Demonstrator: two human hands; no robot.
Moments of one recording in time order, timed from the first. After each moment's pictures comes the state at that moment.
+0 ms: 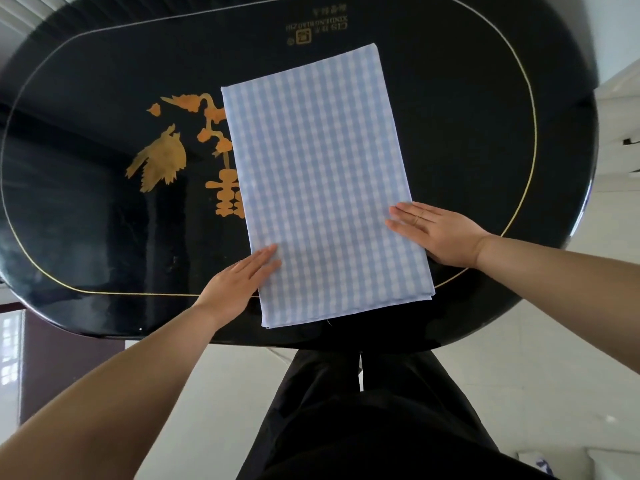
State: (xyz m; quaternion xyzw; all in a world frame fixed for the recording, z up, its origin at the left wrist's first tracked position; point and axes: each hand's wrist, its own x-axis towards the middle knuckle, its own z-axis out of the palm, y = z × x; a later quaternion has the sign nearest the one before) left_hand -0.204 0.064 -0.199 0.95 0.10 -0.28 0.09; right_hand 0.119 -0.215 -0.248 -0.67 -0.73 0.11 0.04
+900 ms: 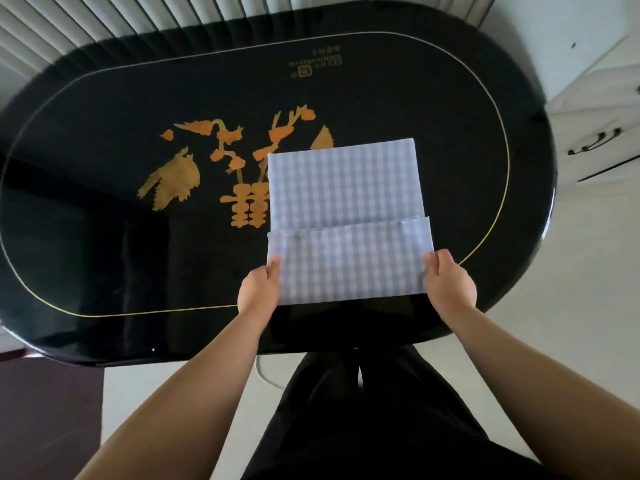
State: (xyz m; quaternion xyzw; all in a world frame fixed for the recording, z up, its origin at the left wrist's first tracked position) left_hand -0.187 0.039 -0.195 0.75 0.55 -0.14 0.36; right_hand -0.027 -0.220 -0.201 -0.95 -0.03 0.25 0.20
